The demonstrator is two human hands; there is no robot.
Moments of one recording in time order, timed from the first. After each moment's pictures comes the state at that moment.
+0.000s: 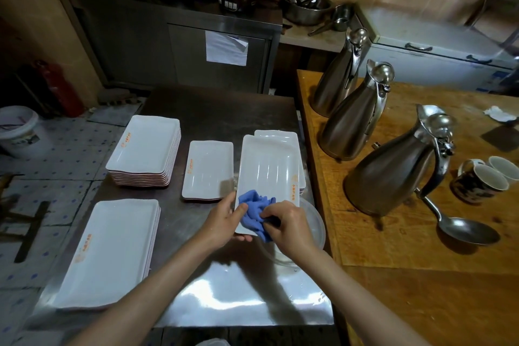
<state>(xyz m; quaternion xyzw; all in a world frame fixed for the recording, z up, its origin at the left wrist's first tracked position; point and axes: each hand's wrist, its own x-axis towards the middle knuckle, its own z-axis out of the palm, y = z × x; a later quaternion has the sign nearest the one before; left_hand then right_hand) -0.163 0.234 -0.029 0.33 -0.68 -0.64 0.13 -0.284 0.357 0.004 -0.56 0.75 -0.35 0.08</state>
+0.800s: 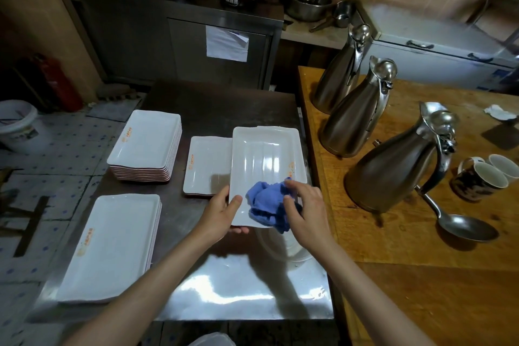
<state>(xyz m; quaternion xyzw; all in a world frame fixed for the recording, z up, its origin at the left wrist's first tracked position) -0.158 0.237 -0.015 0.36 -0.64 -0.66 0.16 -0.296 0.369 0.019 -0.43 0.82 -0.37 0.06</state>
